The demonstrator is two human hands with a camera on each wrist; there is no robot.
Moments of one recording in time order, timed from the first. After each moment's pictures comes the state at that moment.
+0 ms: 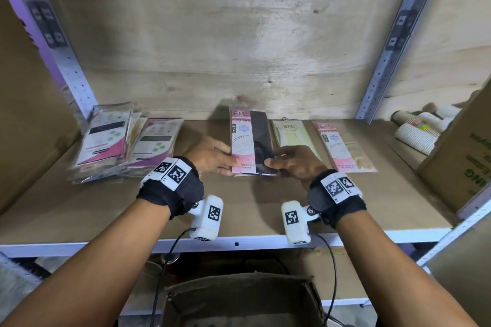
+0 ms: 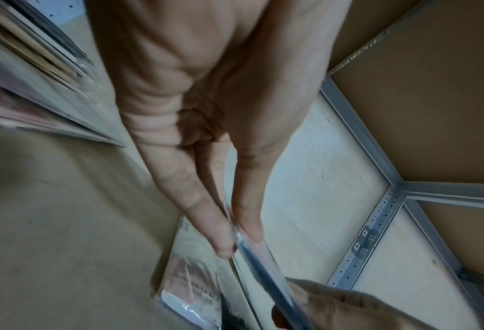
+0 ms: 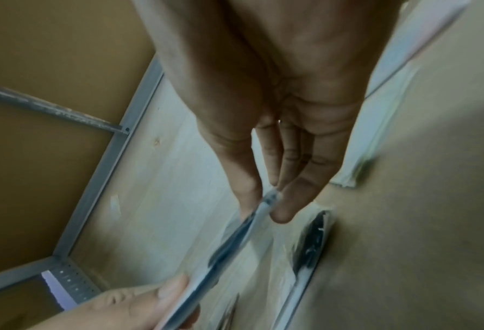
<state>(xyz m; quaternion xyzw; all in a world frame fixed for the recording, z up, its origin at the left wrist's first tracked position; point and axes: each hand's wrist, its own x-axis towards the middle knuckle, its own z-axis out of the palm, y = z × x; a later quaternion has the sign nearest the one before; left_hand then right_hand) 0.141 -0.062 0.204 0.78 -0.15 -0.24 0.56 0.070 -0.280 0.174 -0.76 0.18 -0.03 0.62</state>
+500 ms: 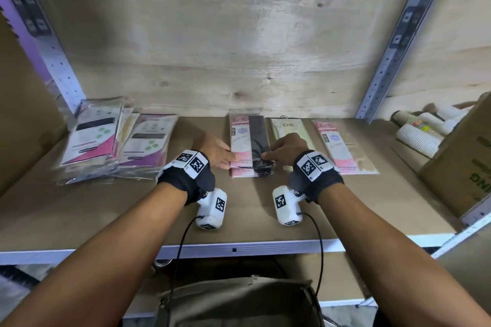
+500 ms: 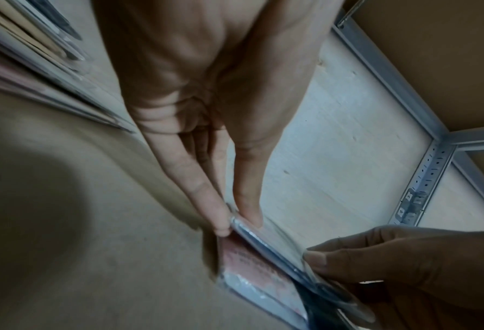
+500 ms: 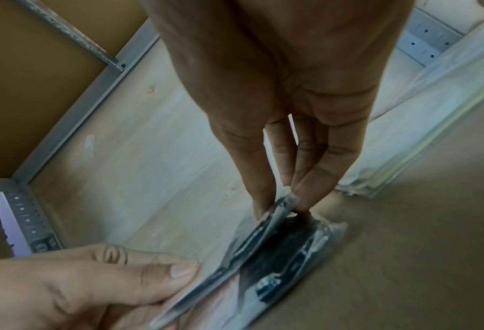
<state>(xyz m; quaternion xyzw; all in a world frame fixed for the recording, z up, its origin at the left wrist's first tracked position) 0.167 -0.092 0.198 0.79 -0.06 -0.29 0.54 0.119 -0.288 0.180 -0.89 0.26 -0.01 0.37</state>
